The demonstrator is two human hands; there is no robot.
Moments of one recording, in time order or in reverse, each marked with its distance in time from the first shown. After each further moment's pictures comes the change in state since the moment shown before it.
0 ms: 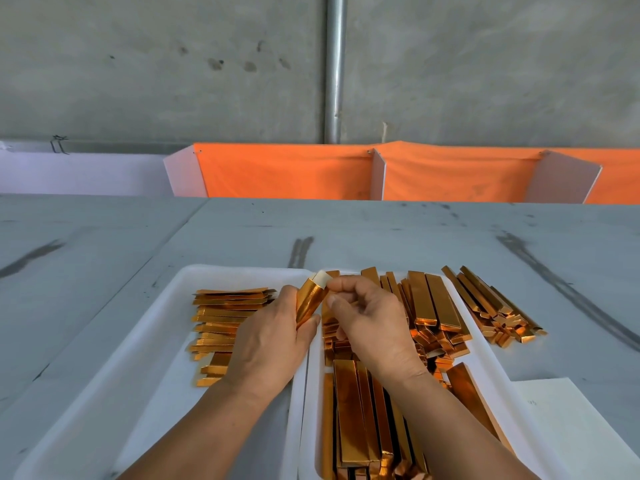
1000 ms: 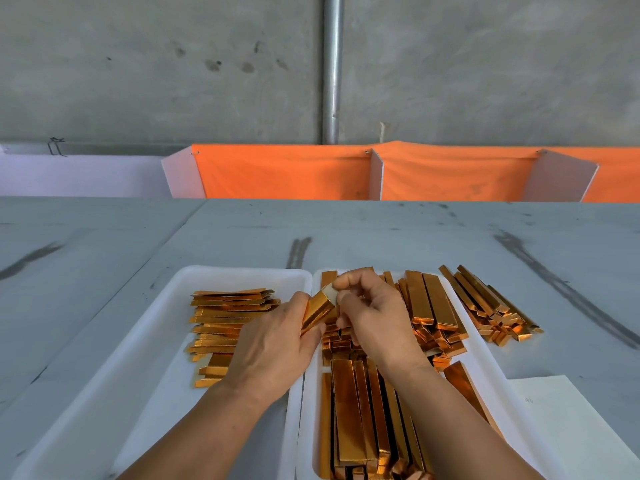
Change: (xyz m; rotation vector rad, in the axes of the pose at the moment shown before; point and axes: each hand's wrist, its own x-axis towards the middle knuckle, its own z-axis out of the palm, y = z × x) left_hand -0.002 -0.001 0.004 0.020 -0.047 0.144; right_hand 0.002 -0.006 -0.008 0.093 -0.017 0.028
